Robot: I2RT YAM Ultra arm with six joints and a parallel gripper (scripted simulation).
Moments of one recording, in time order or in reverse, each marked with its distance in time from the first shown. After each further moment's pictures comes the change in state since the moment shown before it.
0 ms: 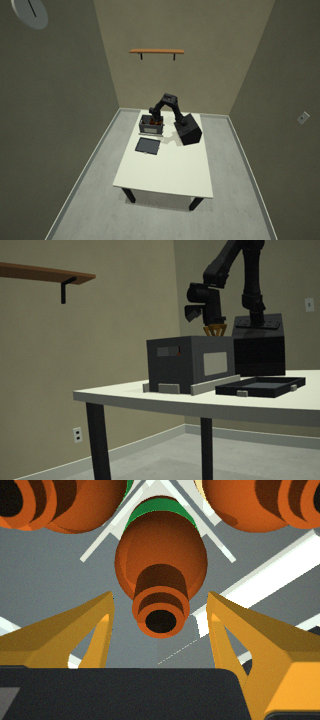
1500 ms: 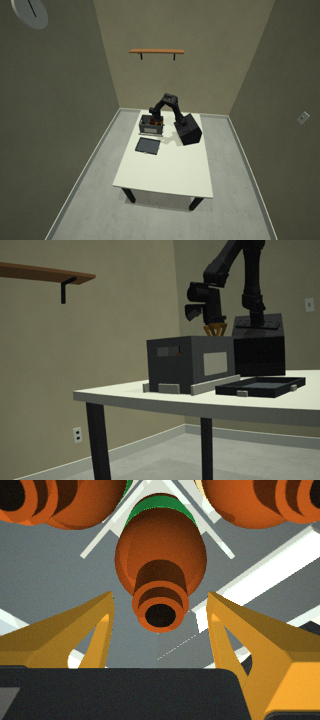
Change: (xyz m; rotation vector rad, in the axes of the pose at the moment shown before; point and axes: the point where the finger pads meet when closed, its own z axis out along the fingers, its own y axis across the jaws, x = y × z) arm 0.001 0.000 -0.003 0.000 0.002 0.000
